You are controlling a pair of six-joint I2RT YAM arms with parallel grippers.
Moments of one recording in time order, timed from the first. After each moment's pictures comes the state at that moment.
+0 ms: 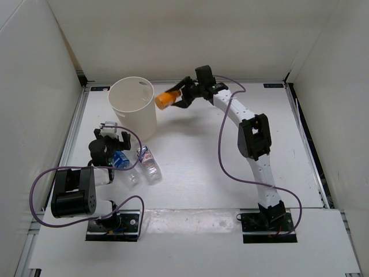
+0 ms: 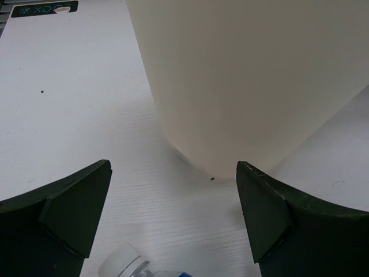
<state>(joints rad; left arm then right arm) 0.12 1.40 0.25 1.00 0.25 0.06 0.50 2.38 2.17 -0.48 -0.62 1.39</state>
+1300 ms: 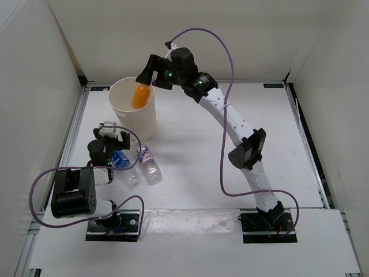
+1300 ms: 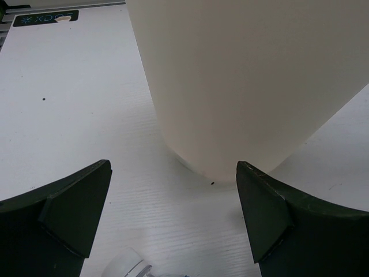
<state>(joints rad) 0.14 1.40 0.25 1.02 0.28 0.06 0.75 2.31 2.62 -0.59 -0.25 0.73</state>
